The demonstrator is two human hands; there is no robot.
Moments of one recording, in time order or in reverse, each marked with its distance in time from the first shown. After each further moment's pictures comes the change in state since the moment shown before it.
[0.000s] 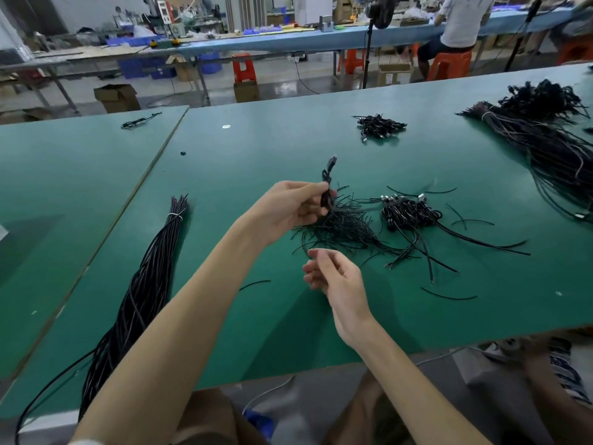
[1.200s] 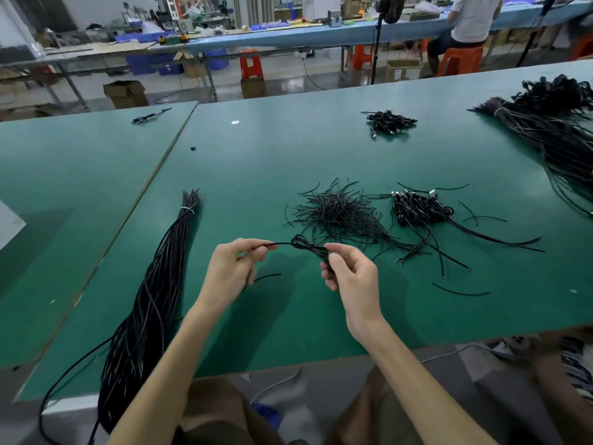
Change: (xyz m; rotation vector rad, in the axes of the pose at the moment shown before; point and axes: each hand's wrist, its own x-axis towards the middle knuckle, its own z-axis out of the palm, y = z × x) left_hand -0.097 -0.103 -0.065 0.337 0.439 0.266; right_hand -0.004 0.008 -0.001 -0.039 0.077 -0.072
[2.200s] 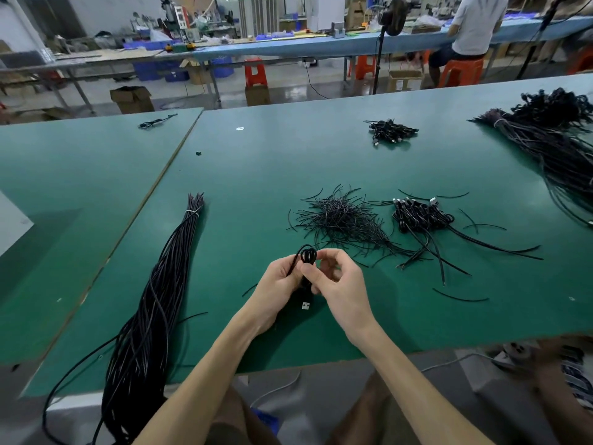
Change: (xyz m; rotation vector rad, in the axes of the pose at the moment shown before) left_hand -0.016 0.004 0.063 -0.422 -0.326 -0.097; right_hand -0.007 -0.006 0.012 -0.243 -0.161 -0.127
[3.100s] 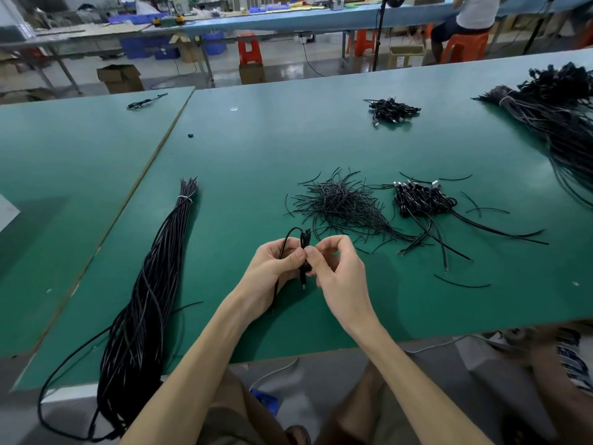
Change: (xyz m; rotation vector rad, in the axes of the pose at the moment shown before) left_hand 0.005 0.002 -0.010 -0.263 -0.018 -0.059; right_hand -0.005 -0.003 -0.001 -0.117 0.051 -0.058
